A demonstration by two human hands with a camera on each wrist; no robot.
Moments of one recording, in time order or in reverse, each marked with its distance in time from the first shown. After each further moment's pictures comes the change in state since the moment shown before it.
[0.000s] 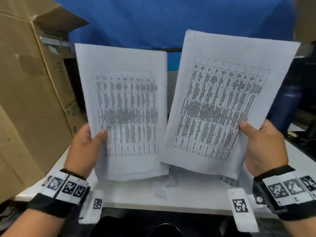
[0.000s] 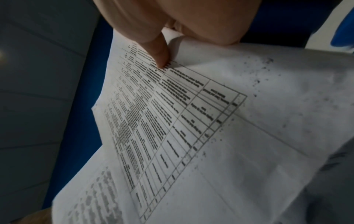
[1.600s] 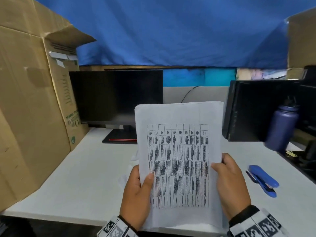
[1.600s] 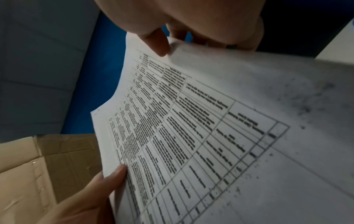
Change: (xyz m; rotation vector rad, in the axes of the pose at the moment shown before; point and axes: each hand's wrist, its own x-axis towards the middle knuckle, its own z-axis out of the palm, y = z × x) left_hand -0.086 -0.019 0.109 -0.110 -0.113 -0.125; right_hand -0.048 0.029 0.023 -0.330 -0.228 0.078
